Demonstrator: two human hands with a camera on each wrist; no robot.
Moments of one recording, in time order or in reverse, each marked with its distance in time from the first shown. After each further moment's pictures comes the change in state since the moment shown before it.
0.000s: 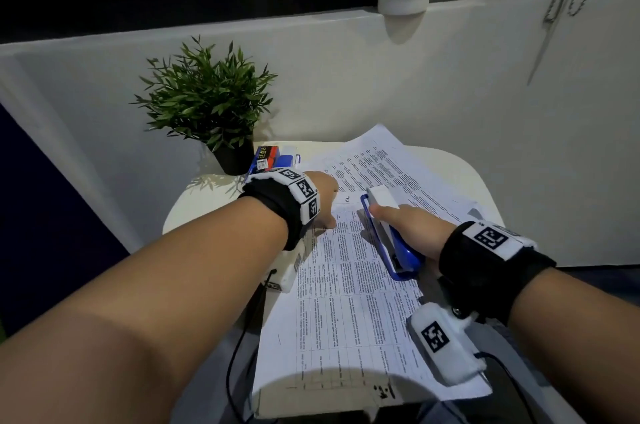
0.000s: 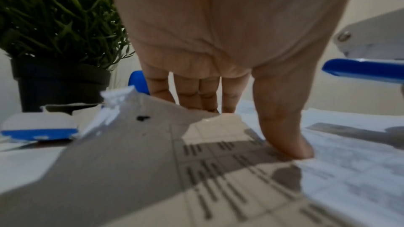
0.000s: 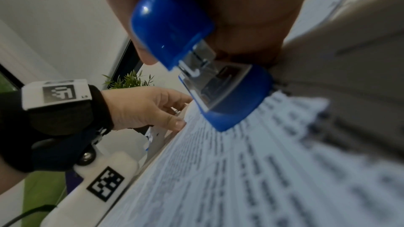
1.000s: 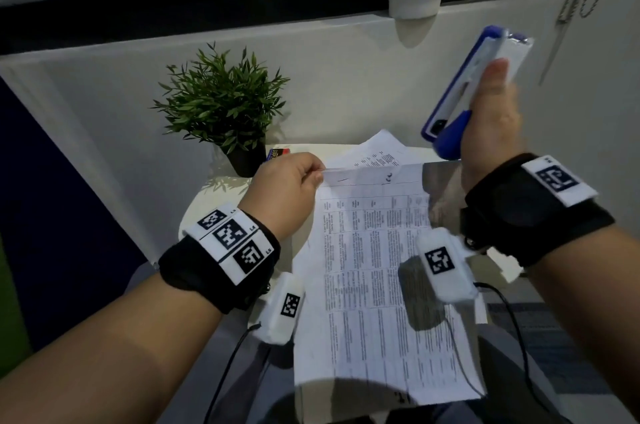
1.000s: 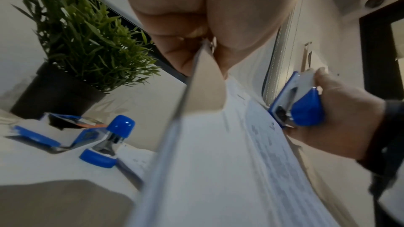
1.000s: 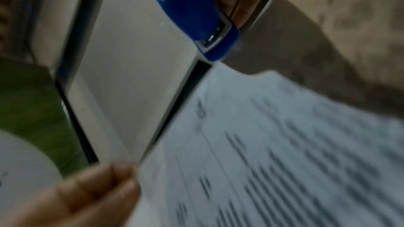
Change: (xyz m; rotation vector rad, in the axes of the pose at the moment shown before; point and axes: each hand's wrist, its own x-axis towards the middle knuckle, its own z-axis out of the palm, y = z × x) left_hand -0.091 -0.020 0.004 -0.725 0.789 -0.040; right_hand 0.004 -0.070 -0.035 0.309 0.650 -0.726
